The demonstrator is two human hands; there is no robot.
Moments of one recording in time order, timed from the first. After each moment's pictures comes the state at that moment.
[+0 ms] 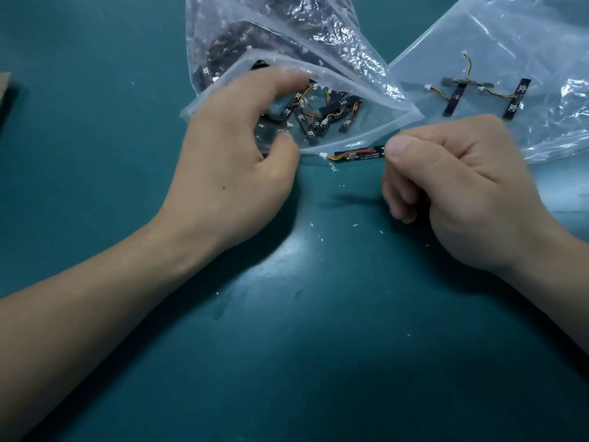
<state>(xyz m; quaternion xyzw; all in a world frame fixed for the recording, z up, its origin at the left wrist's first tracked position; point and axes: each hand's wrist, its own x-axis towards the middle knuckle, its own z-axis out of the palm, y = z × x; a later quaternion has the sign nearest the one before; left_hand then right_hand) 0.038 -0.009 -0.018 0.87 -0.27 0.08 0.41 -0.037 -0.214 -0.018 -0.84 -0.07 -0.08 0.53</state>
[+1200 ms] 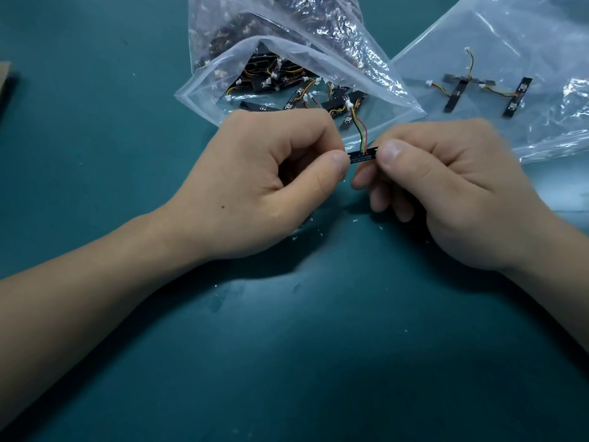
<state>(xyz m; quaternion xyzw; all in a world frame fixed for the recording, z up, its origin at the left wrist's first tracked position) 0.022 -0.007 -0.009 0.82 -0.39 -0.01 0.43 -0.040 -0.215 -0.016 -0.85 -0.10 -0.04 0.52</state>
